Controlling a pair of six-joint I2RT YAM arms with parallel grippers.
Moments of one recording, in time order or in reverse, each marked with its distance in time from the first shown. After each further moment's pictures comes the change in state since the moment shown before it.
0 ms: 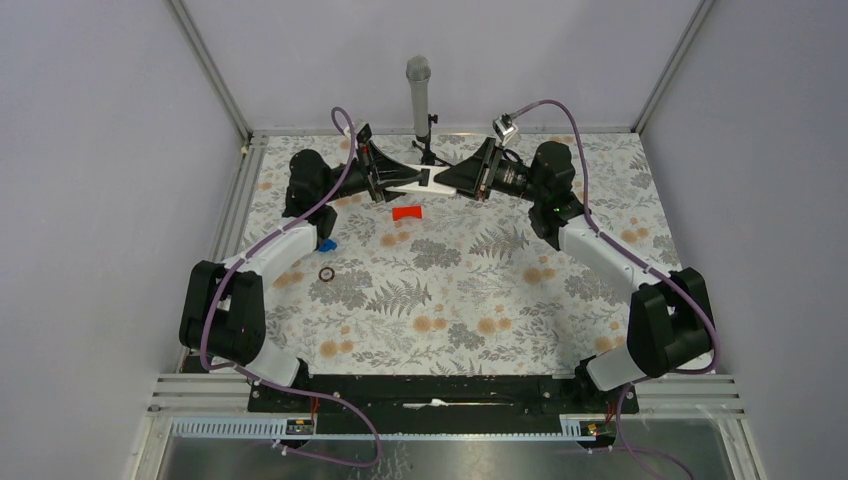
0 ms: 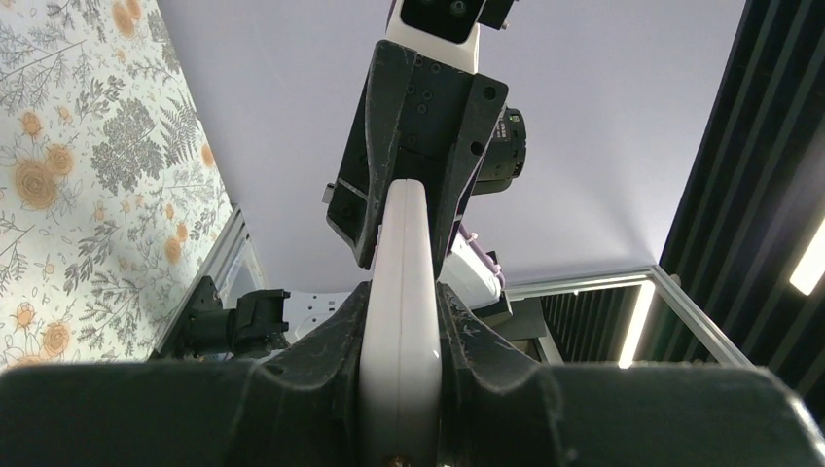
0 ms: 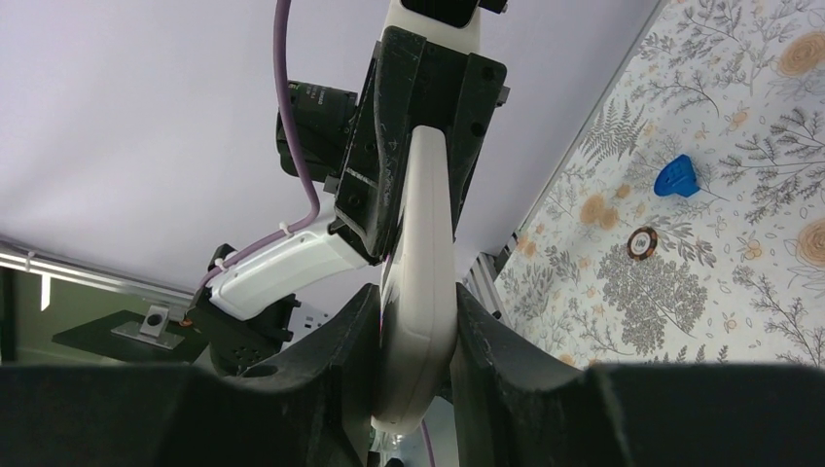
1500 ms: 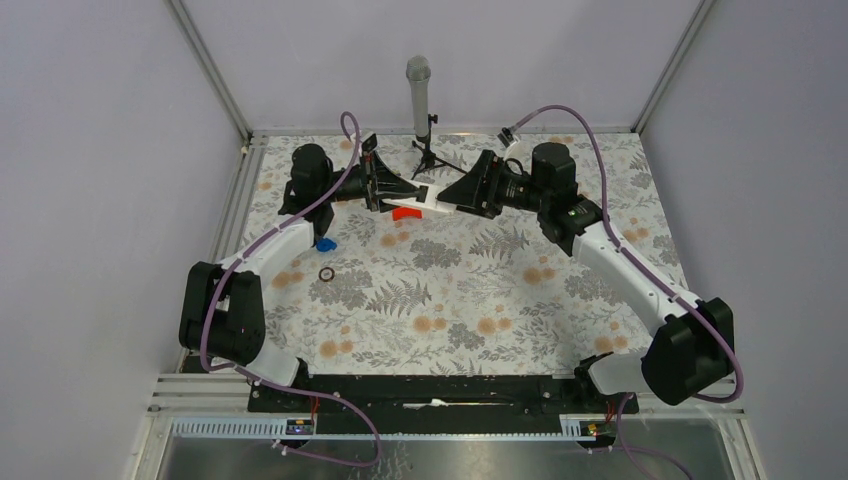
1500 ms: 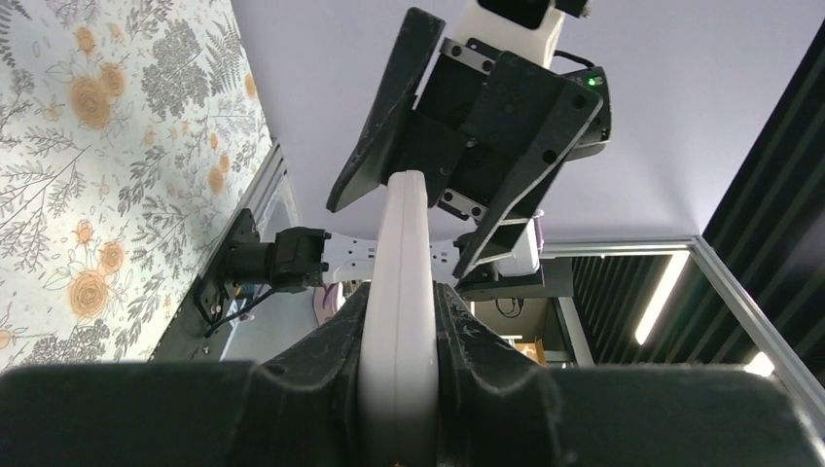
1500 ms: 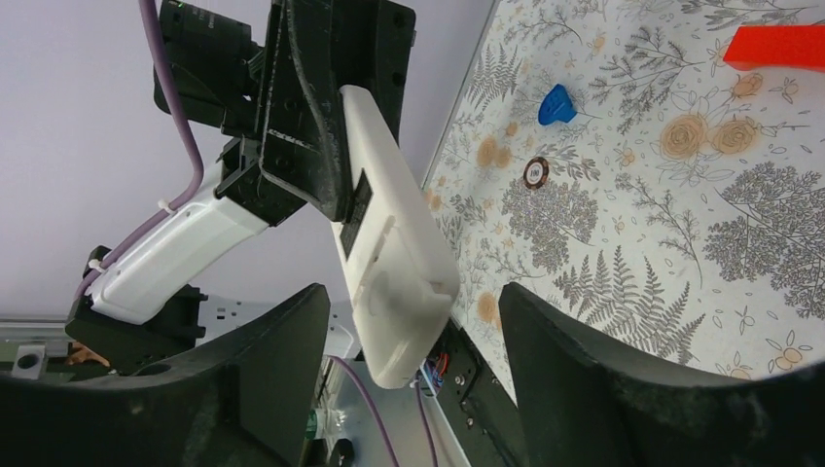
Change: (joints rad) left arm 0.037 0.000 0.025 -0.259 0.146 0.204; right arm 0.020 -0.135 0.056 -0.534 0.122 -0.288
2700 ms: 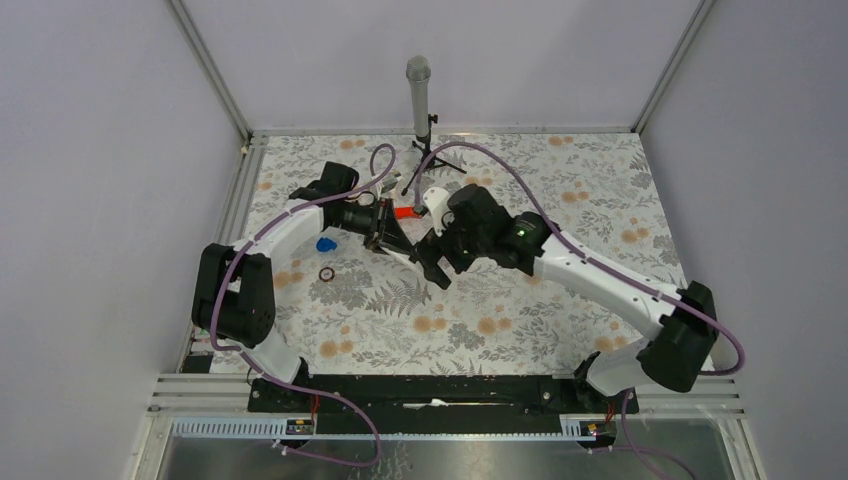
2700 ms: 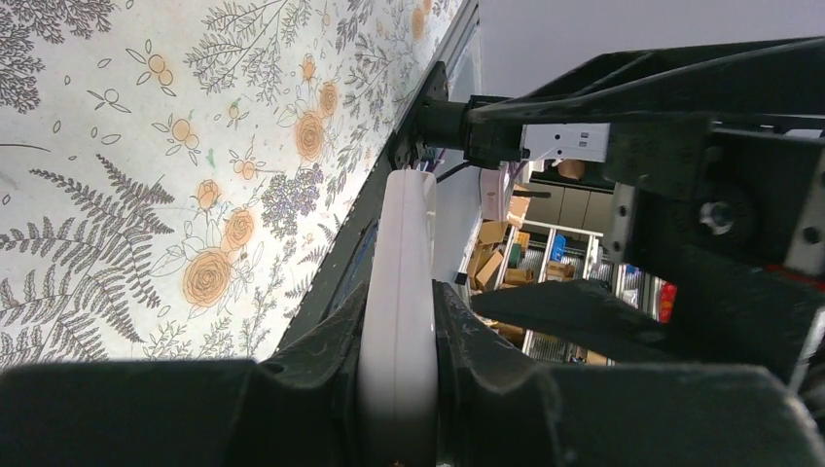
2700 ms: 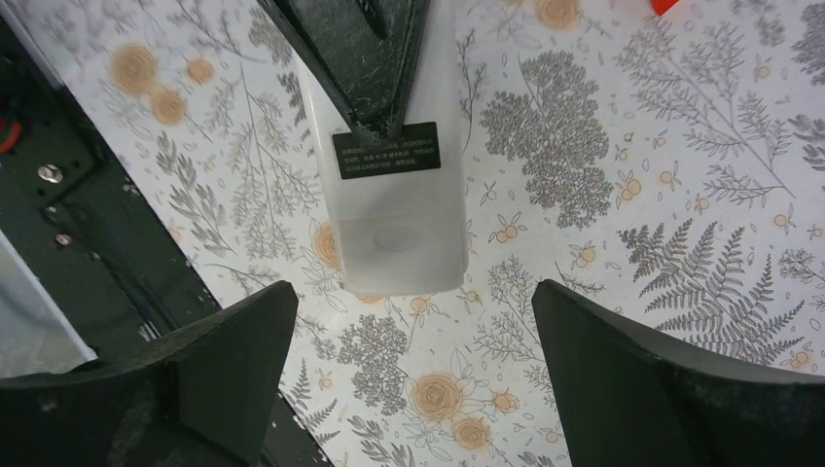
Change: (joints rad) left arm -0.034 0.114 0.140 -1.099 0.018 1.133; right arm 0.442 0.111 0.168 -0.618 0.570 -0.938
